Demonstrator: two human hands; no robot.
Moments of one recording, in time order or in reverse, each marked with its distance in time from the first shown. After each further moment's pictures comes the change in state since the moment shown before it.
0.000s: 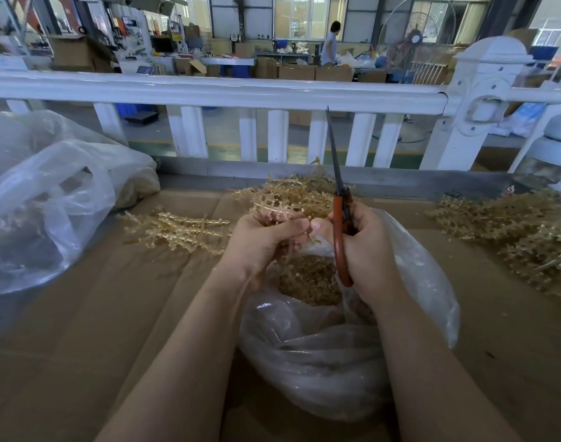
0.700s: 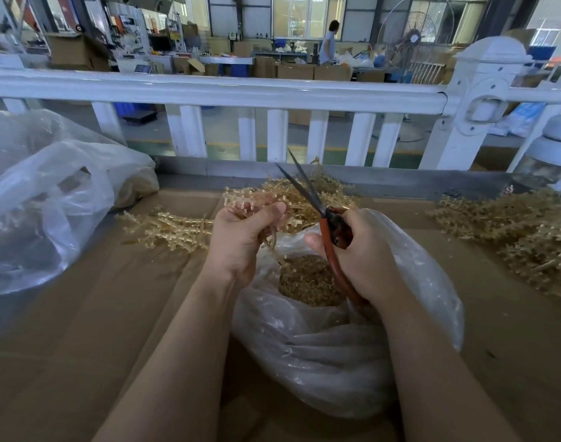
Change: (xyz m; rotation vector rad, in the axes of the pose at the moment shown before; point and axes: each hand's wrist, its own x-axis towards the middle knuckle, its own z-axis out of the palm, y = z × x) left_hand 0.005 0.003 -0.014 -0.165 0.066 0.229; right_hand -0.005 0.003 -0.009 -0.403 -0.128 -0.100
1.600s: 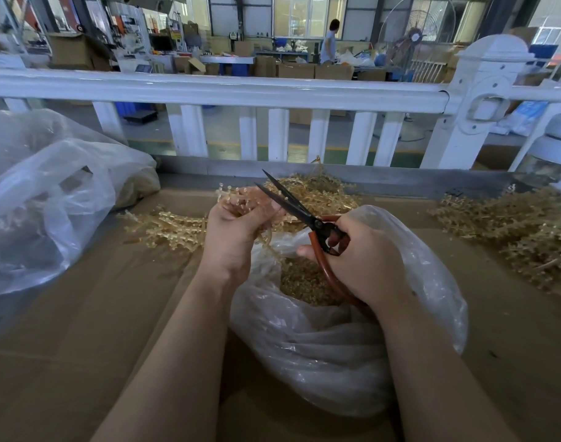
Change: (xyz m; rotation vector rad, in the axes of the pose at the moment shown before) left_hand 0.002 0.002 -0.008 0.031 -0.041 0.123; right_hand -0.004 -0.003 0.000 -0.316 0.079 -0.148
